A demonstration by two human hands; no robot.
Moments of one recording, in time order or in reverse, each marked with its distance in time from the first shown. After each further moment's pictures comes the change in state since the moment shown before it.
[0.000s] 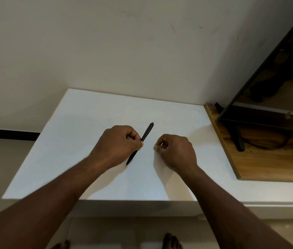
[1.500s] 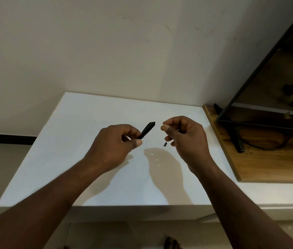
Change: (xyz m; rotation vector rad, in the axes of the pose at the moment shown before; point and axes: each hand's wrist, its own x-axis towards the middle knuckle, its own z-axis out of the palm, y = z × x) left_hand 0.002 -0.001 -0.005 0.039 0.053 0.160; right_hand -0.003 -0.018 -0.051 0.775 0.140 0.062
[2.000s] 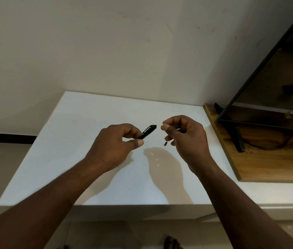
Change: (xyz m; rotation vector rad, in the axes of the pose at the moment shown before) left_hand 0.000 -0.001 0.002 -0.045 0.002 -0.024; right_hand 0.000 0.001 0.000 0.010 -0.010 -0.011
